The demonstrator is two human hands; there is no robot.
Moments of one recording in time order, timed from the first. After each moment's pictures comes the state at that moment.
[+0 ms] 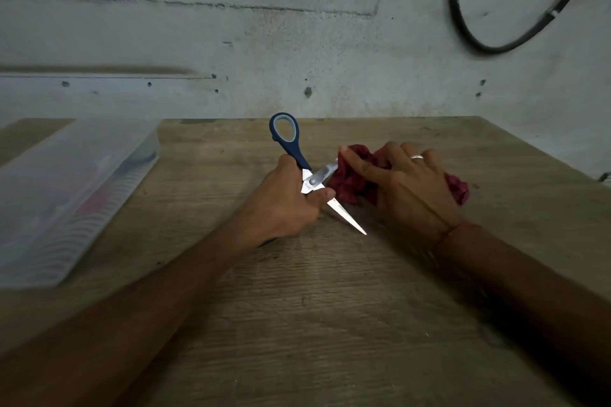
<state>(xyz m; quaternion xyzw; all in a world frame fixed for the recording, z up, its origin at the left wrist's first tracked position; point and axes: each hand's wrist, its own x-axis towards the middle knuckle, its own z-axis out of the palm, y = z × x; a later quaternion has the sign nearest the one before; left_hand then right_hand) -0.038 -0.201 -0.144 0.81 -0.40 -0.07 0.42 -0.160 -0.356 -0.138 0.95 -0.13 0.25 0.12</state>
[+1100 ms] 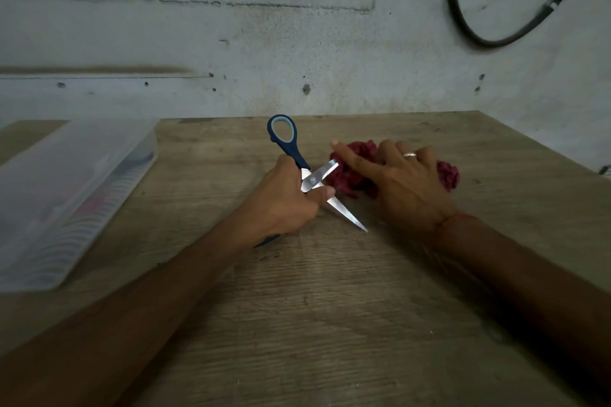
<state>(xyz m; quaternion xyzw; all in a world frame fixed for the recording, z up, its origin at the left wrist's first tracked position) -0.039 -0.201 -0.143 0.80 -0.39 -0.12 0.45 -0.152 -0.362 -0.144 0.95 -0.11 0.25 0.12</state>
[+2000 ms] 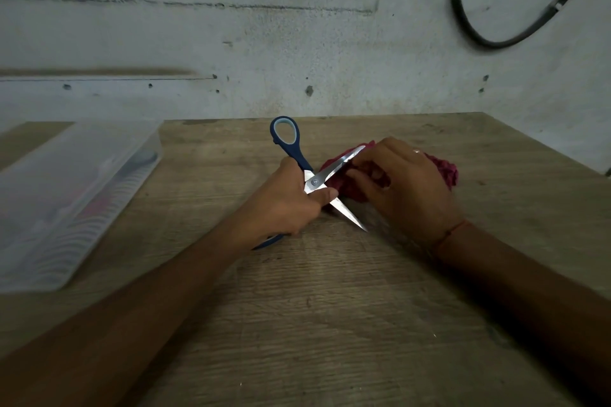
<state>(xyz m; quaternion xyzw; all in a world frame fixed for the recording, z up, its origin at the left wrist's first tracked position) -0.038 -0.201 -0.139 0.80 -0.37 -0.16 0.44 -0.148 -0.358 -0.144 0.91 -0.02 0.42 -0.05</state>
